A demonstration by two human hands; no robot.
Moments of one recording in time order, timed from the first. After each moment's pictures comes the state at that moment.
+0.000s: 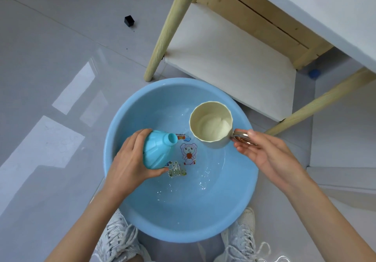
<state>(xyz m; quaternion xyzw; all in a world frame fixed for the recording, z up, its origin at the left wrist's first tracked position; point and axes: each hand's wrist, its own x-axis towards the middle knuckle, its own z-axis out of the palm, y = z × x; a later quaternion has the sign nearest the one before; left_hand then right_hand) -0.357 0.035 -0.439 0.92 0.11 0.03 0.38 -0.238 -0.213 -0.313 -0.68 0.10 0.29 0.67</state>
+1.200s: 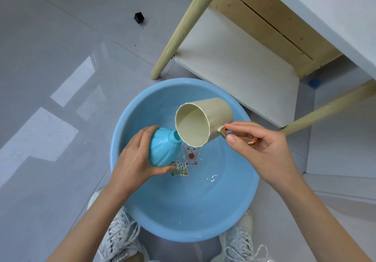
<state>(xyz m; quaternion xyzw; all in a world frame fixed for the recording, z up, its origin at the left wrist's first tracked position) -0.360 0.037 -0.441 0.90 0.12 0.04 0.42 -0.254 -0.166 -0.295 -0.81 -0.11 0.20 0.55</state>
